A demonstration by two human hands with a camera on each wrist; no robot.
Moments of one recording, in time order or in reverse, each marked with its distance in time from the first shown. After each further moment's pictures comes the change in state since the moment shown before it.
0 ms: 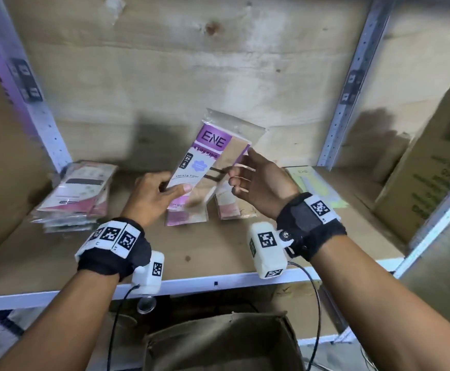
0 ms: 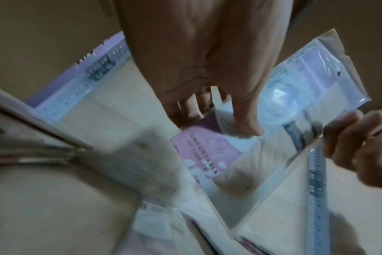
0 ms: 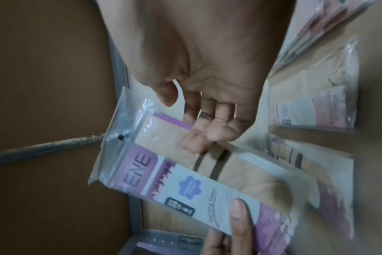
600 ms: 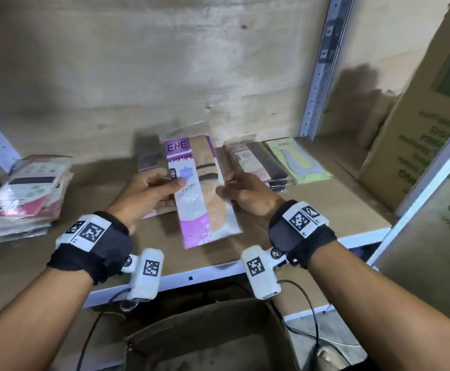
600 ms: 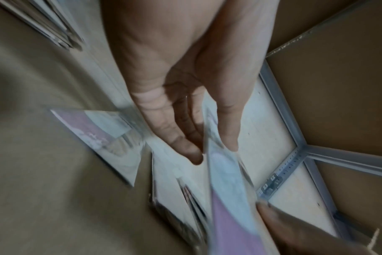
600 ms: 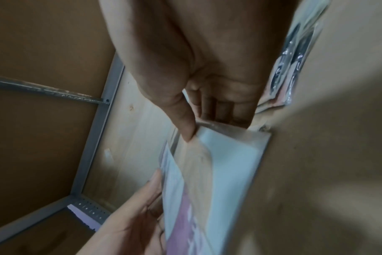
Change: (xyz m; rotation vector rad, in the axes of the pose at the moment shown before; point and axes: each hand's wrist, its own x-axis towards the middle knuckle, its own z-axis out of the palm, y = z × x) left_hand 0.012 0.001 0.071 -0.571 -0.228 -0.338; right_hand 0.007 0.049 -0.079 -0.693 0.097 -0.145
